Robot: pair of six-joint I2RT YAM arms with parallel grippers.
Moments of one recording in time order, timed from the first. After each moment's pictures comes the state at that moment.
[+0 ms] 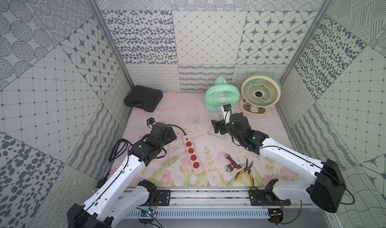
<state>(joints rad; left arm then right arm) -0.40 0.91 0.80 -0.68 -0.37 -0.75 0.74 1.22 0.87 -0.04 0.29 0.17</state>
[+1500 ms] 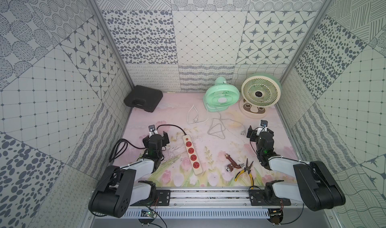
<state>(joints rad) -0.13 1.29 0.25 0.60 -0.41 -0.17 0.17 1.36 0.26 0.82 0.37 0.03</state>
